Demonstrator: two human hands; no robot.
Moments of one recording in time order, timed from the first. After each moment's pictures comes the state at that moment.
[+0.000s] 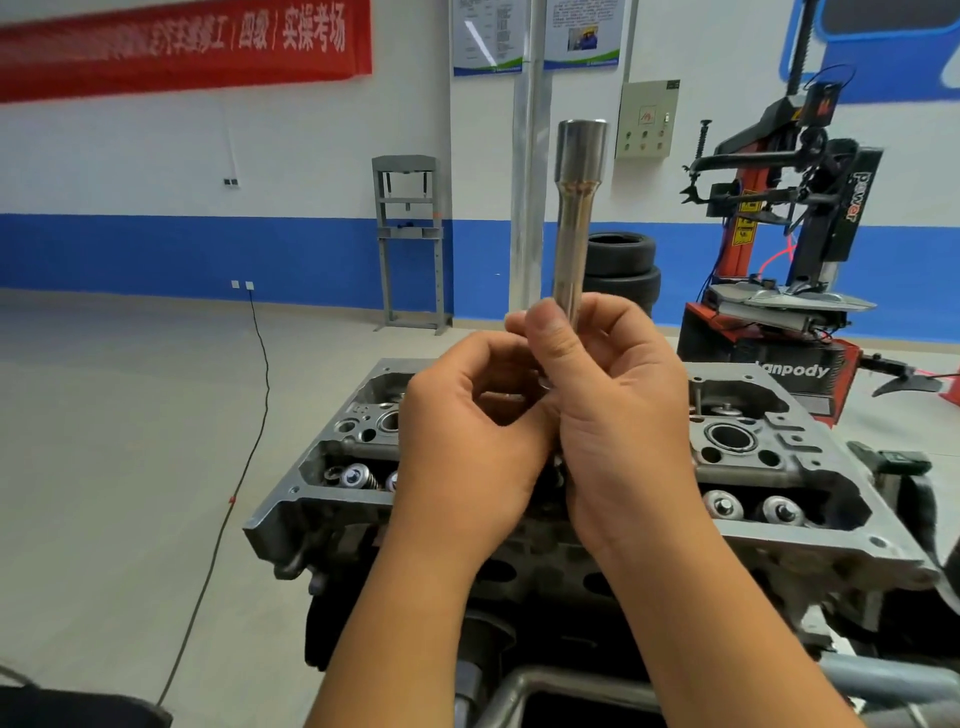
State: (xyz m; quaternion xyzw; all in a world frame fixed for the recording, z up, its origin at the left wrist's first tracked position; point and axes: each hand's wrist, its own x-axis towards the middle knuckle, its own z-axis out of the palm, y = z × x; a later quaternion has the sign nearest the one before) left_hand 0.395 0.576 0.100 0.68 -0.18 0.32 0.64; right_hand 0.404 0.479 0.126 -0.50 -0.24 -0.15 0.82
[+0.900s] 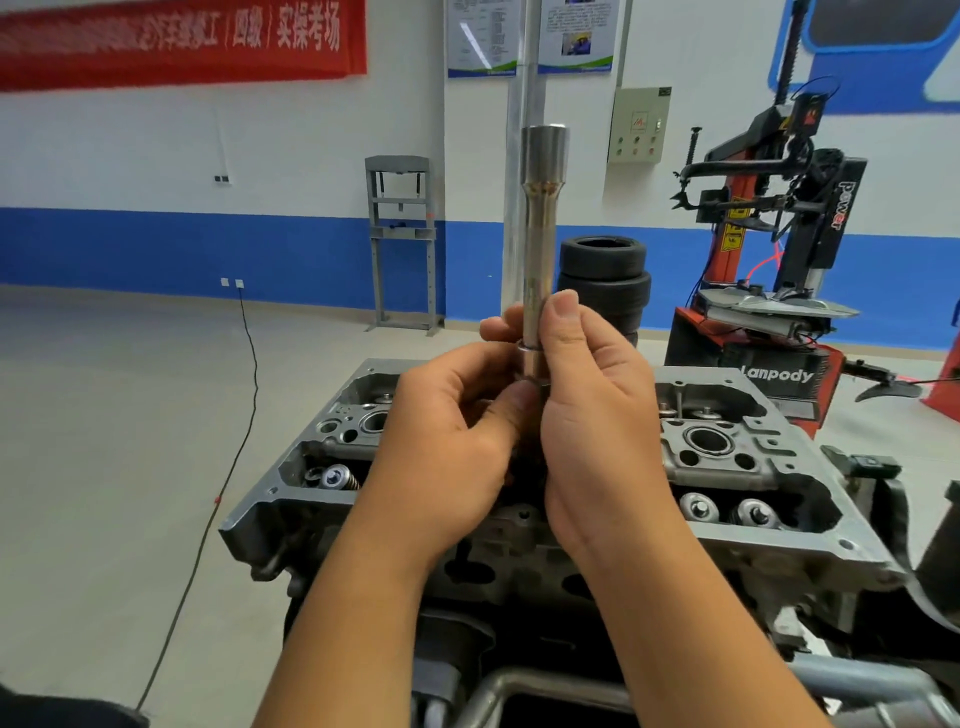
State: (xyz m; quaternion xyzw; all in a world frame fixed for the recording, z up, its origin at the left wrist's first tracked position) left_hand 0.397 0.584 0.102 0.69 -0.21 0.25 0.64; right_hand 0.411 0.479 0.126 -0.53 -0.23 -0.14 0.81
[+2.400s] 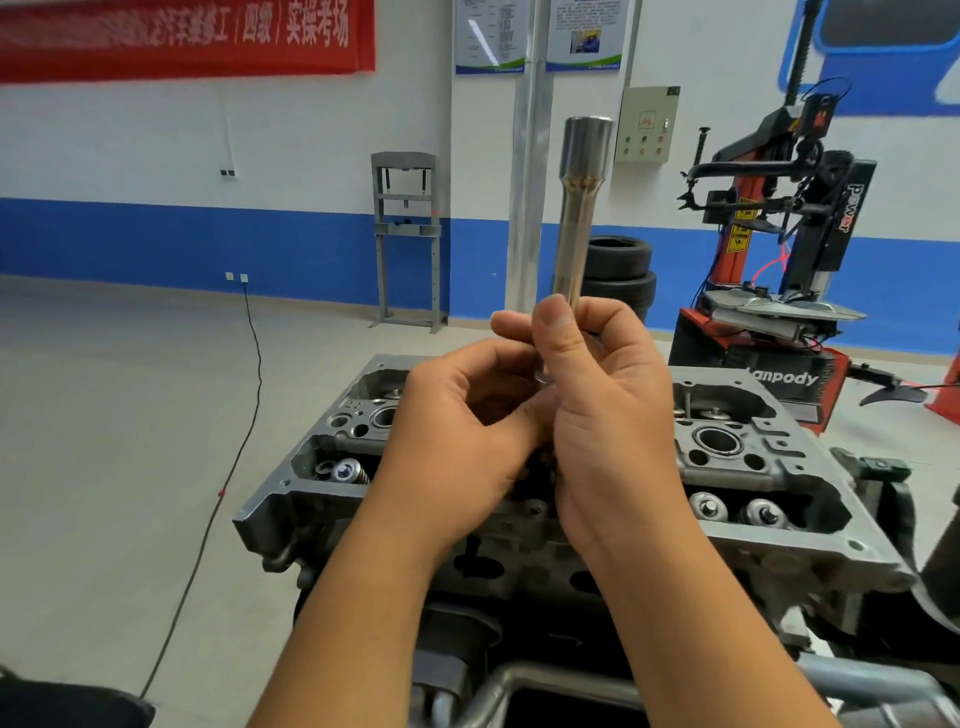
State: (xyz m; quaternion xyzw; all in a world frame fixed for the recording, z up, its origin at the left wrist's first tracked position) left_hand 0.394 0.586 0.103 0.69 -0.20 0.23 0.66; right_hand 0.407 0.479 0.126 -0.50 -0.25 -0.13 0.82
